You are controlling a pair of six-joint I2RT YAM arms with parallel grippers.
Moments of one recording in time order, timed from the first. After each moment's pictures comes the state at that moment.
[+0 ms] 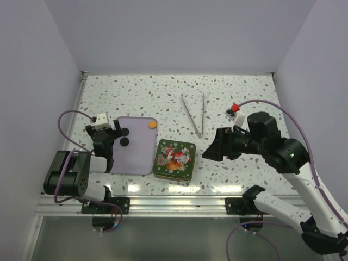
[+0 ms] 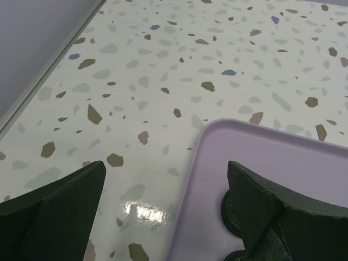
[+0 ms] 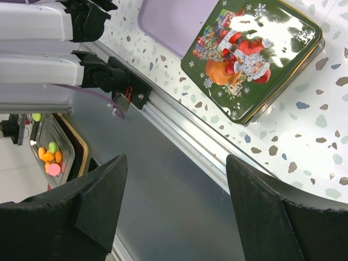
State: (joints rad) left arm -0.03 1.43 0.21 1.04 -0.33 -0.07; right arm 0.60 0.85 1.22 -1.02 -0.41 0.55
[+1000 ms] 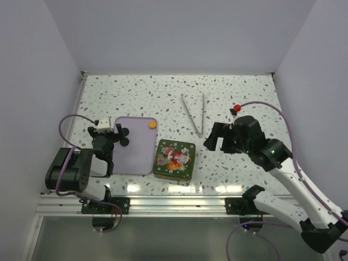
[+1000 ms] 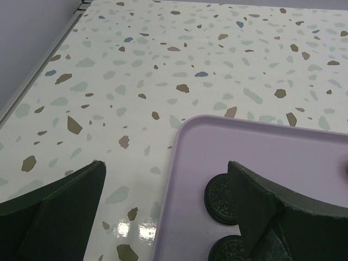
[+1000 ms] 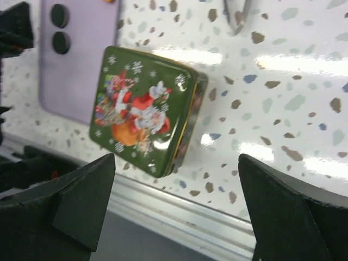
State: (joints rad) left arm -0.03 1.50 0.13 1.26 -0.19 -0.01; right arm 0.60 0.85 1.00 -0.86 0.00 0.66
